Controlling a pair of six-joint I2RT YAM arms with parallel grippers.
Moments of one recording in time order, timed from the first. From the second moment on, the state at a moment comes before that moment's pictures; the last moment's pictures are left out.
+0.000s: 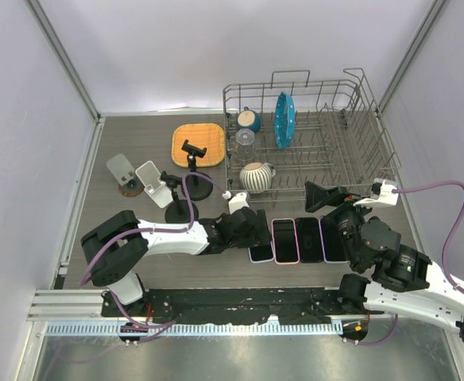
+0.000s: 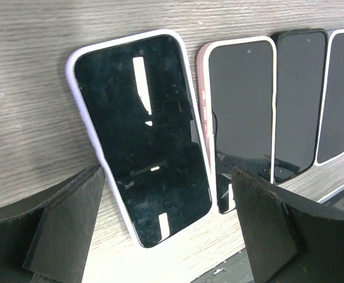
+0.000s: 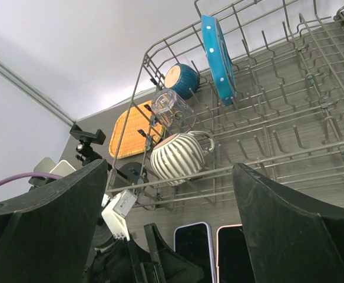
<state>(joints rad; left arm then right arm) -1.10 1.64 0.83 0.00 -0.25 -1.06 1.15 0.48 0.74 -0.28 1.05 0.54</state>
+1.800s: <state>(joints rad) -0.05 0.70 1.31 -0.74 -0.16 -0.51 0.69 0.92 1.14 -0.50 0.81 0.39</state>
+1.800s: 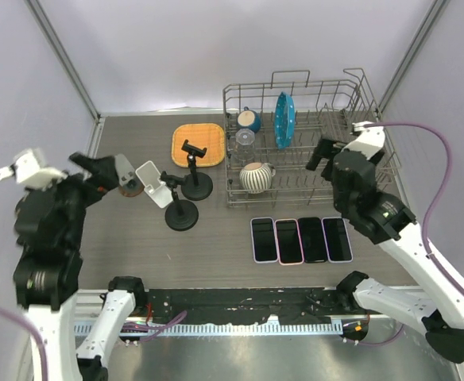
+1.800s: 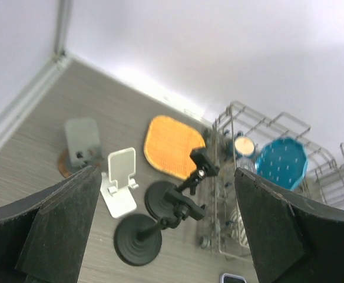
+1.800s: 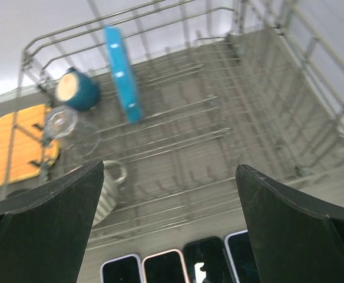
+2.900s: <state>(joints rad) -0.09 0.29 1.41 -0.85 -0.65 -0.36 0.56 0.31 1.06 -0.38 0.95 0.26</state>
